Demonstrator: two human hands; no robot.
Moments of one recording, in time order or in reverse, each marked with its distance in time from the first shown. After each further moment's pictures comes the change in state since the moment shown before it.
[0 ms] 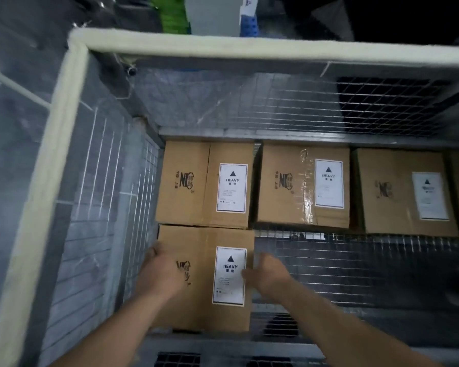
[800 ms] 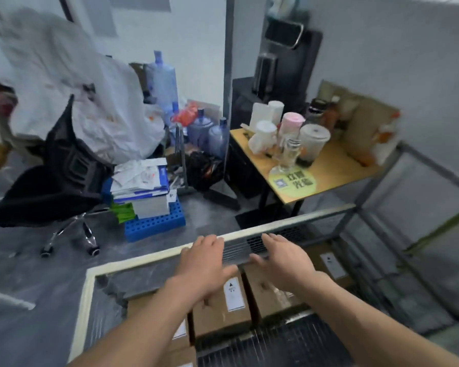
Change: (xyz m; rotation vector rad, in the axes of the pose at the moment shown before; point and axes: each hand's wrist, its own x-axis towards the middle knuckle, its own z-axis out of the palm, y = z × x) left_hand -0.370 0.269 -0.267 0.394 0.474 0.988; right_hand -0.409 -0.028 -0.316 -0.346 0.912 -0.357
